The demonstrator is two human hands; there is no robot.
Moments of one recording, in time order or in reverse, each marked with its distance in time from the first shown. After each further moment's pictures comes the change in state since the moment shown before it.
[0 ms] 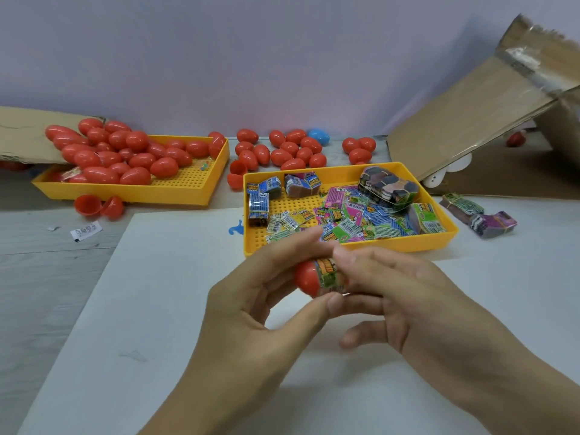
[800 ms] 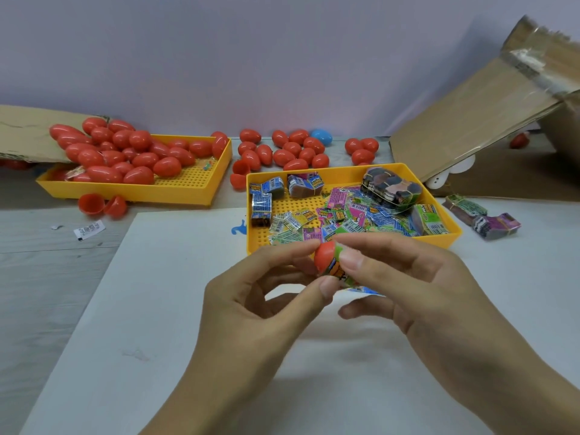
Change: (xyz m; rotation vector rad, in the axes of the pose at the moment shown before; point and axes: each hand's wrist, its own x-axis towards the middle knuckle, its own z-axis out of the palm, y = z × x) left_hand 0.002 0.005 0.003 -0.059 0.159 -0.147; right_hand 0.001 0.004 -0.006 -0.117 0.070 -0.289
